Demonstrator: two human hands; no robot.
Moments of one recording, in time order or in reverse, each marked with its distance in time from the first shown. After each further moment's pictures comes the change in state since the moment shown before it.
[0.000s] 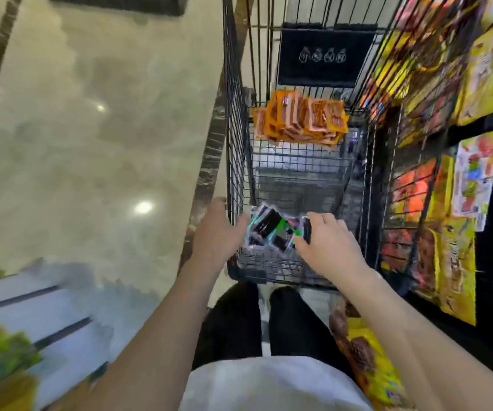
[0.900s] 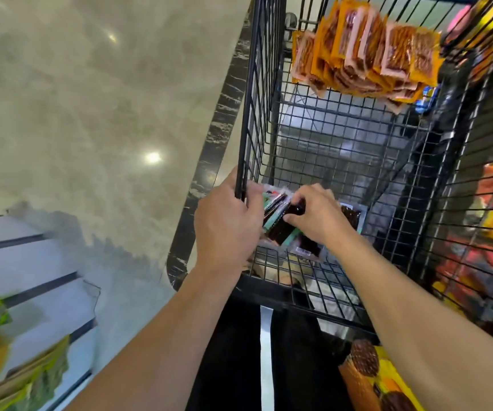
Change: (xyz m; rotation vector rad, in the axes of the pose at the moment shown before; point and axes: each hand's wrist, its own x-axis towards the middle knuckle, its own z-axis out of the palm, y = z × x) left_hand 0.060 -0.037 0.066 -0.180 0.336 0.027; right_hand 0.187 0.000 0.134 0.240 -0.061 -0.173
